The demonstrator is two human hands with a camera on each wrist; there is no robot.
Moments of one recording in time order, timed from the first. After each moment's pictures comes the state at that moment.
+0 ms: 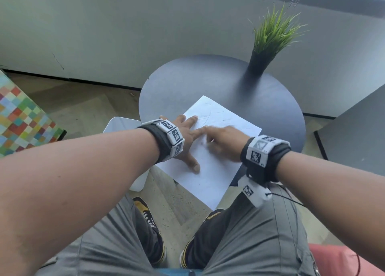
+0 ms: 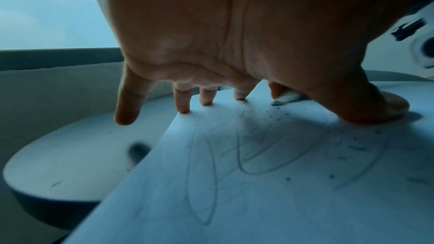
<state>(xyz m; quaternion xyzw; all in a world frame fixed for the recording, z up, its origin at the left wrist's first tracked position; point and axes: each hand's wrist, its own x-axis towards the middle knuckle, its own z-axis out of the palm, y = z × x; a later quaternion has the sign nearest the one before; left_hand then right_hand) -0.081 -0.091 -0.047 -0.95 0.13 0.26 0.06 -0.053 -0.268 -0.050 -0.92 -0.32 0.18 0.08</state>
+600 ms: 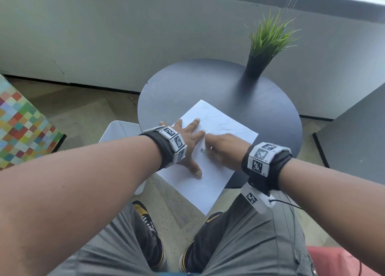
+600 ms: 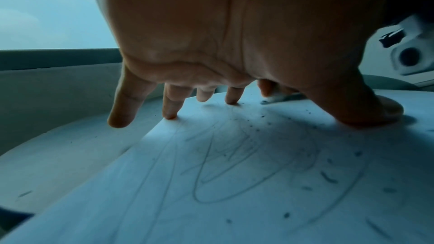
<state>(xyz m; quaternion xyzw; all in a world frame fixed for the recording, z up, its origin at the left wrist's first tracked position) -0.088 -0.102 -0.046 -0.96 0.12 0.27 0.06 -0.064 -0.278 -0.051 -0.92 -0.34 0.17 0.07</state>
